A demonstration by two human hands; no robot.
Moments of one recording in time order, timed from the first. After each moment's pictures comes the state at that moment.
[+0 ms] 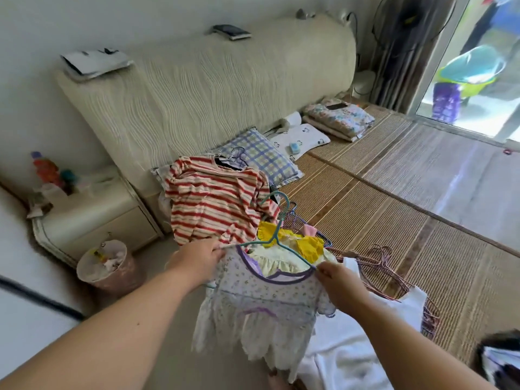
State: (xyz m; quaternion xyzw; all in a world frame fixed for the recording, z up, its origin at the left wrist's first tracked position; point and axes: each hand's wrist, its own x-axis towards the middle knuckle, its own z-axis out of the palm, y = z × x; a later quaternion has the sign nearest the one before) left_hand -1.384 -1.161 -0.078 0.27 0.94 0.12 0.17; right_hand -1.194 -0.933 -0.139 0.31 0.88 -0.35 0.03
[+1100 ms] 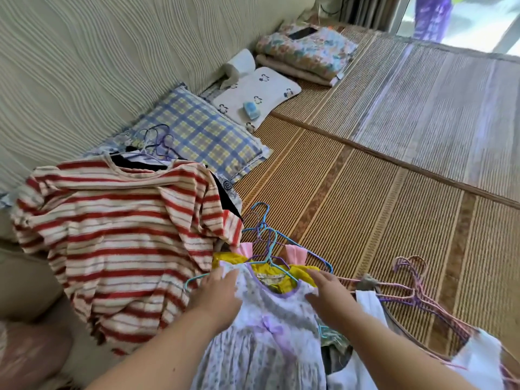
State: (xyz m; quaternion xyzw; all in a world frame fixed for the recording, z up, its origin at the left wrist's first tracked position) left_hand -1.566 -0.892 -0.369 0.35 0.89 -0.05 0.30; right_hand -1.387 -0.724 -0.404 0.37 0.84 -0.36 0.15
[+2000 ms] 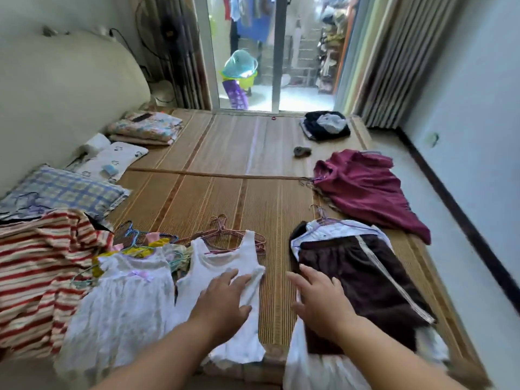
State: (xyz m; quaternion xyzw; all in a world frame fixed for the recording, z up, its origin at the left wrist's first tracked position) left_hand -1.046 -1.019 -0.122 0.65 0.73 0.05 0.23; right_hand -0.829 -0.950 -0.148 0.51 0.84 -0.16 0.02
